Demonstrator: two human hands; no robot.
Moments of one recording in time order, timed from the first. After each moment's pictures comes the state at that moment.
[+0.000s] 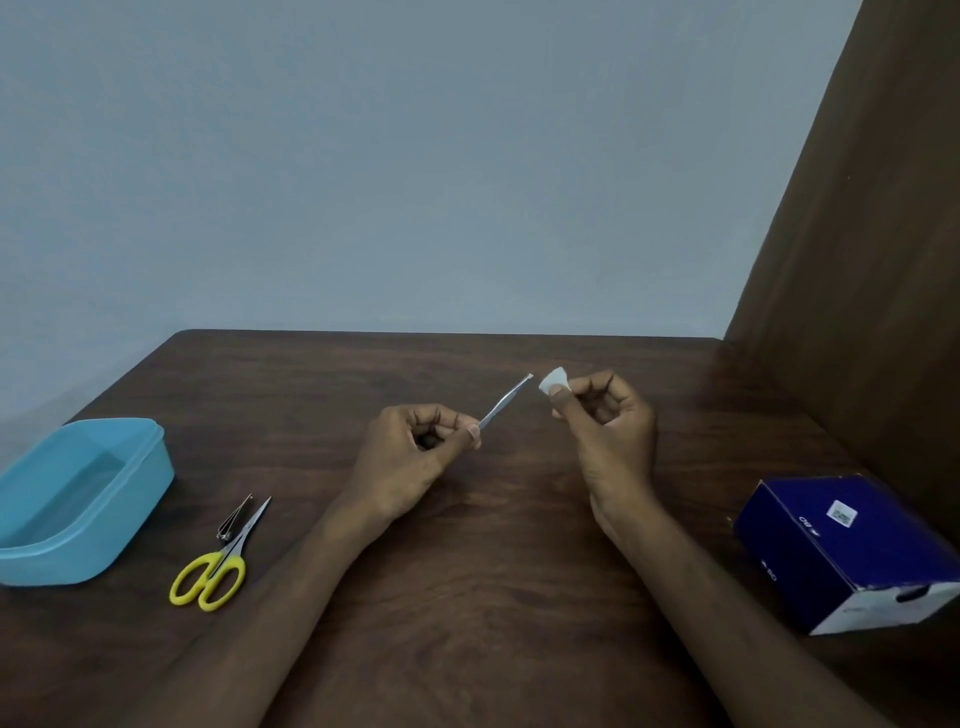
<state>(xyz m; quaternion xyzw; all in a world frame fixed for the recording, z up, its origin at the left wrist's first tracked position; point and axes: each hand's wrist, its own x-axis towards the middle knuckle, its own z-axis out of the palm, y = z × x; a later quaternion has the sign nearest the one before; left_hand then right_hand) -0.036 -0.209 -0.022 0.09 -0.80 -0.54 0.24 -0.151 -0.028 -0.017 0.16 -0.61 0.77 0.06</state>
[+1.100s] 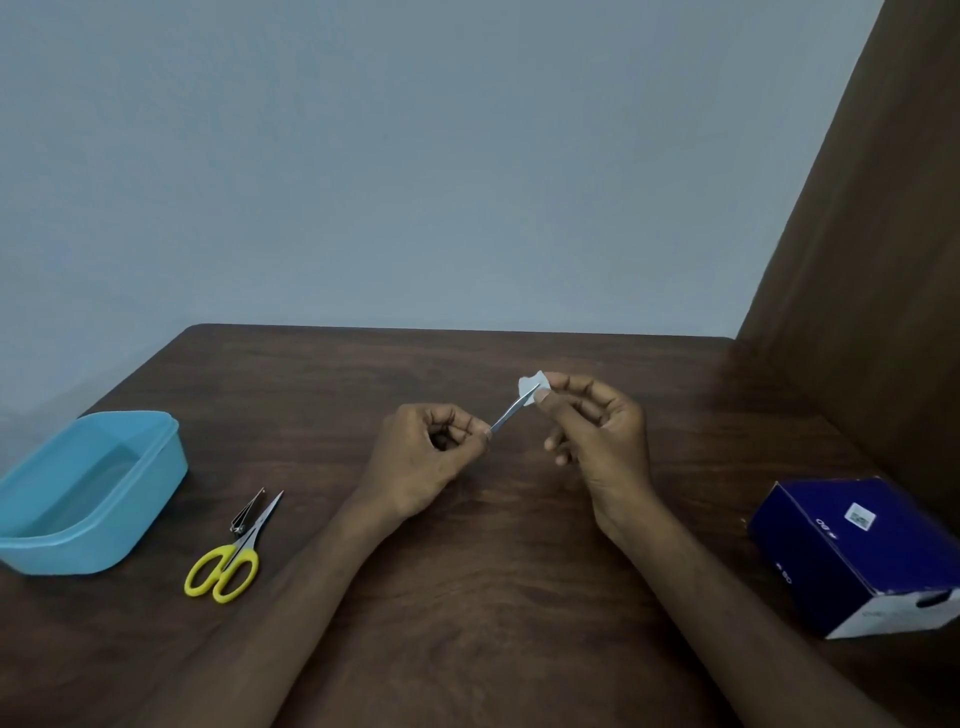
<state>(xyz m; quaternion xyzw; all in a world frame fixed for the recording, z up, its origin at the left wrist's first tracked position) -0.035 -0.207 -0.020 0.10 -0.82 -0.51 0.24 -0.137 -0.032 -0.014 0.18 -0.62 0.76 -0.05</state>
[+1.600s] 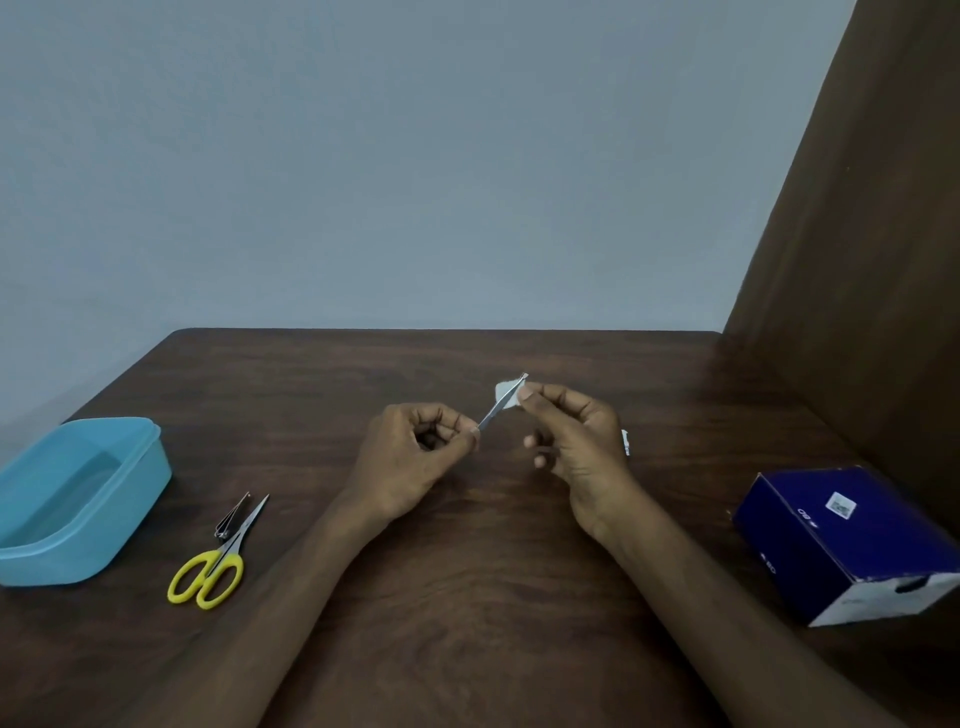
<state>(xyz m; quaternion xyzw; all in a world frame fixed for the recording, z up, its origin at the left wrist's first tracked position) -0.034 -0.207 -0.020 0.08 -0.83 -0.50 0.24 -0.134 -0.036 -0.017 0.13 -0.60 0.77 -0.15</state>
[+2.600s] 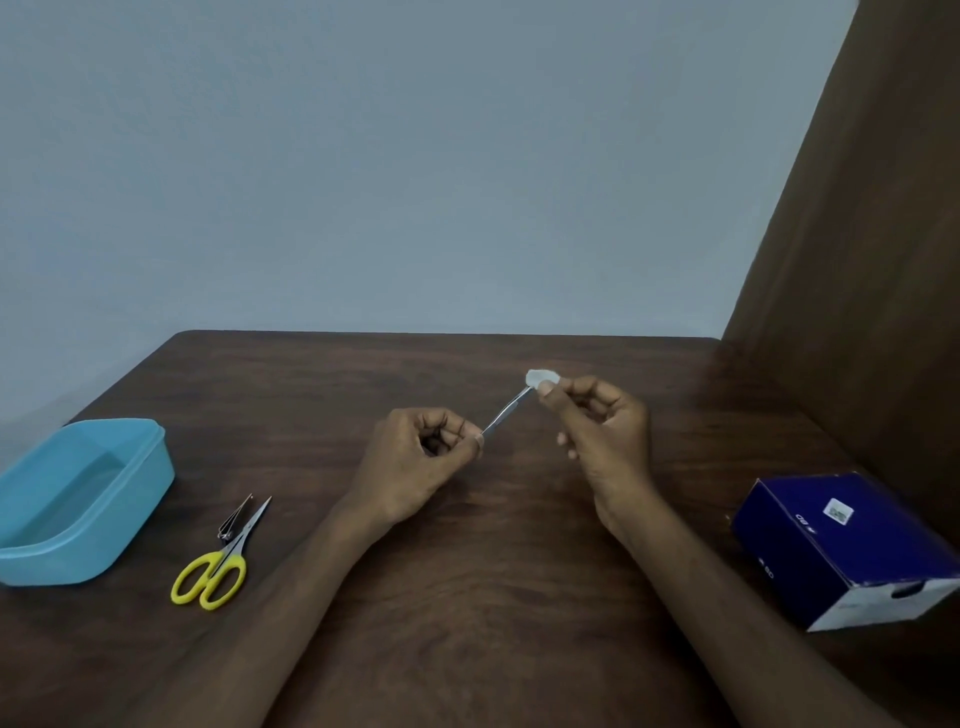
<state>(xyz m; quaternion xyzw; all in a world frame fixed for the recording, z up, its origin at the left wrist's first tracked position) -0.035 -0.206 -0.020 0.07 -0.83 -0.50 0.24 -0.152 -0.023 -0.015 0.16 -0.63 0.76 0.00</state>
